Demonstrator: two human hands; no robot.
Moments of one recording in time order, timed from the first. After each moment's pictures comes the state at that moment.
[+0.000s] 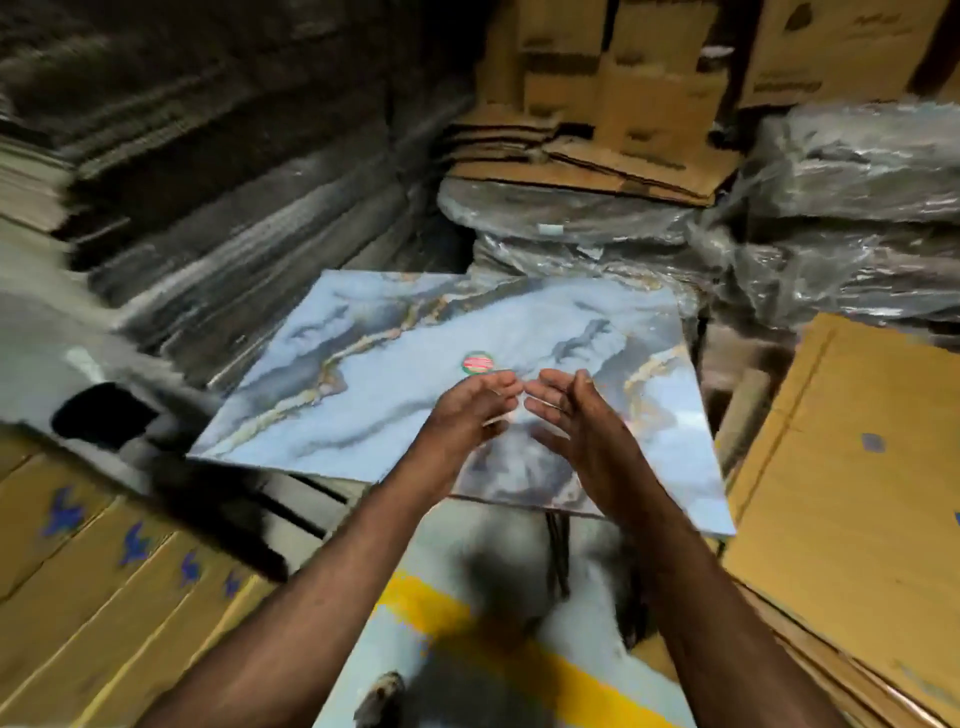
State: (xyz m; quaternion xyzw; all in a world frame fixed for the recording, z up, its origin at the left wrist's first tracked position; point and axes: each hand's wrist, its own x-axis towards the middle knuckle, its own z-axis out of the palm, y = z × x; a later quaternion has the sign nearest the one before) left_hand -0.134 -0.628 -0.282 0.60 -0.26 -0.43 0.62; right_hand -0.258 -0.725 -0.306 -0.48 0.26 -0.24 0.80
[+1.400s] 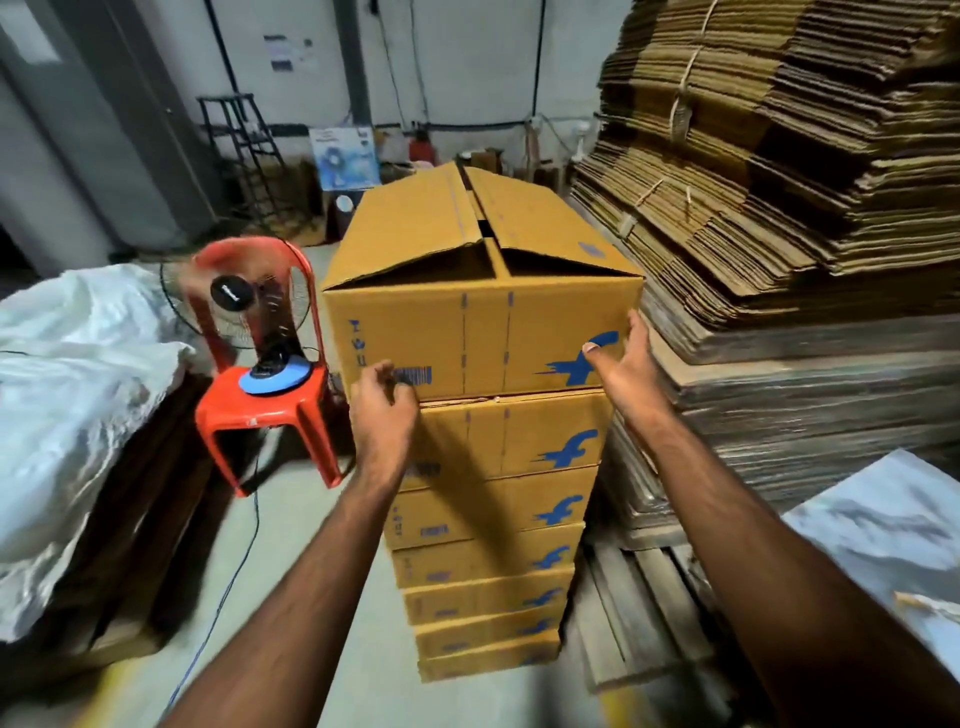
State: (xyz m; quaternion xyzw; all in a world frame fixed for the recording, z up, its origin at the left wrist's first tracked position) left_hand 0.312 -0.001 -0.248 0.78 0.17 0.25 0.54; right_hand 0.373 -0.261 -0.215 -0.78 0.01 -0.08 0.62
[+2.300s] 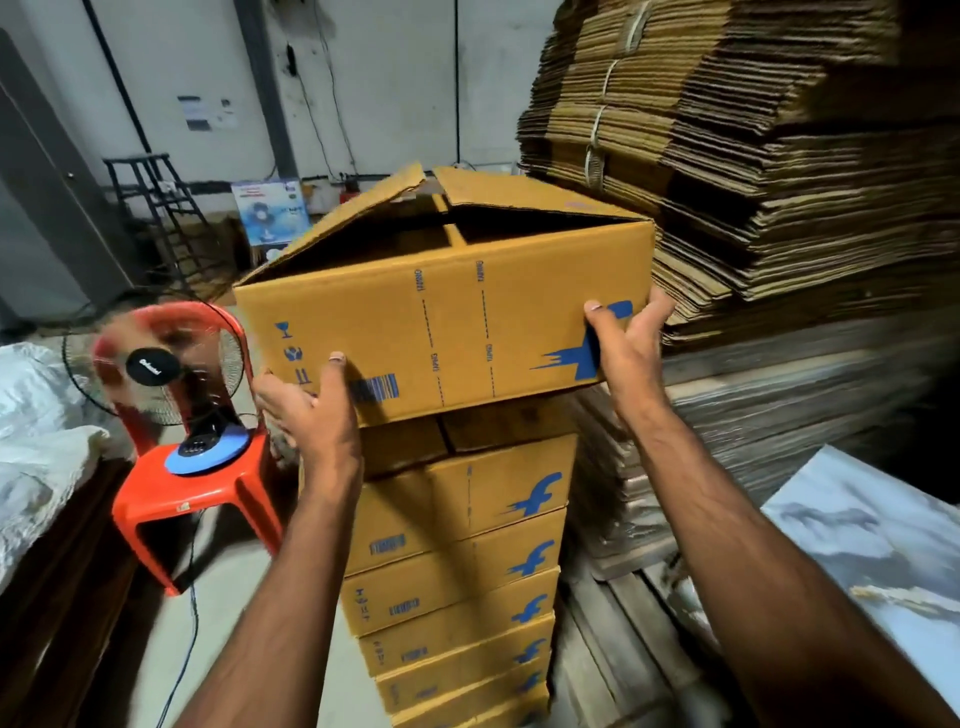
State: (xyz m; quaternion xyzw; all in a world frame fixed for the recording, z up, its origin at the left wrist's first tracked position) left_hand 0.370 0.008 -0.191 0.60 0.14 0.39 0.68; right_hand 0.392 -0.280 -0.151 -0.71 0.03 -0.28 0.65
